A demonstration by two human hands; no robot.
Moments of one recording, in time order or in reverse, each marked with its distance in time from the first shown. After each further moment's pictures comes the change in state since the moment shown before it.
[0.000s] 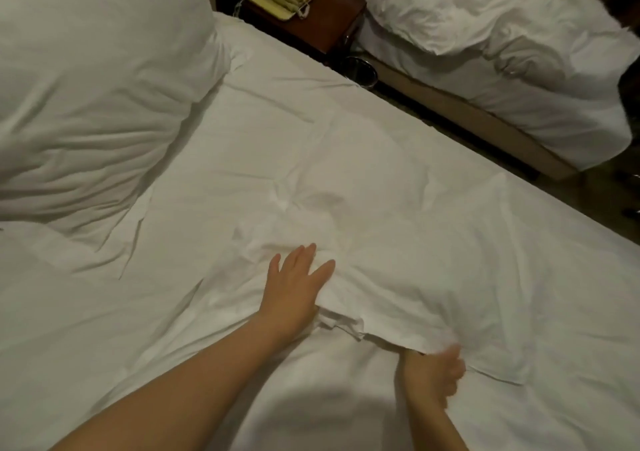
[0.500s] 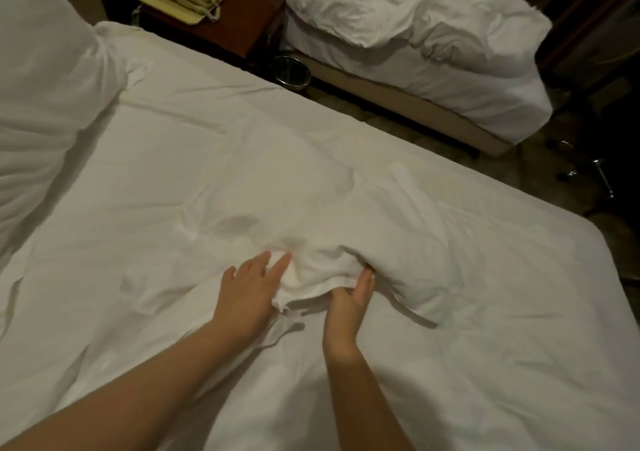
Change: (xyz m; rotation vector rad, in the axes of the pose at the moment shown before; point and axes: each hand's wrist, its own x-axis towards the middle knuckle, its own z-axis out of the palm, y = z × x) left_hand 0.086 0.049 0.007 0.082 -0.059 0.007; right_hand 0.032 -0.104 0.019 0.638 -0.299 -0.258
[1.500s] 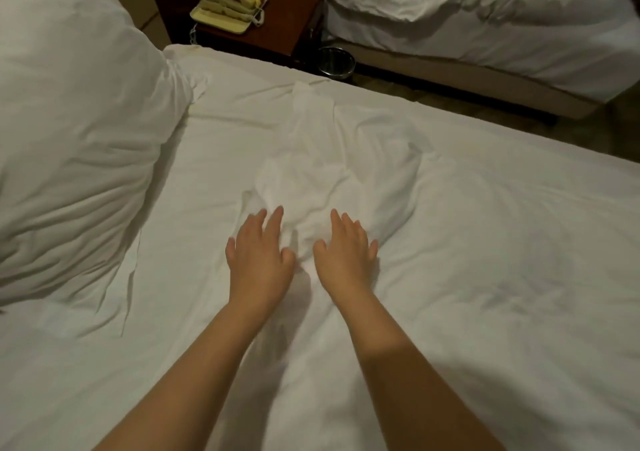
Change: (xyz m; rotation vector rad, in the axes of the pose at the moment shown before) left_hand -0.026 -0.042 -0.073 -0.205 0.304 -0.273; right_hand -0.030 -0.063 0.076 -0.923 -0.414 -0.335
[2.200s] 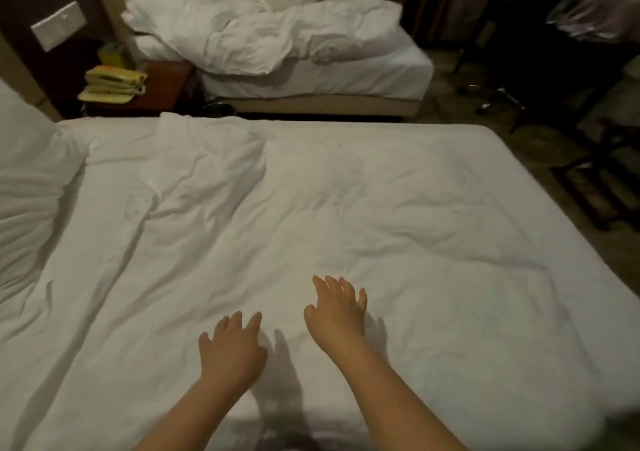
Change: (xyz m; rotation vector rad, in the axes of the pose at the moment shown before) left_hand -0.351 0.078 0.038 0.533 -0.504 0.157; right_hand -0.341 0.217 -0.040 -0.008 0.030 0.136
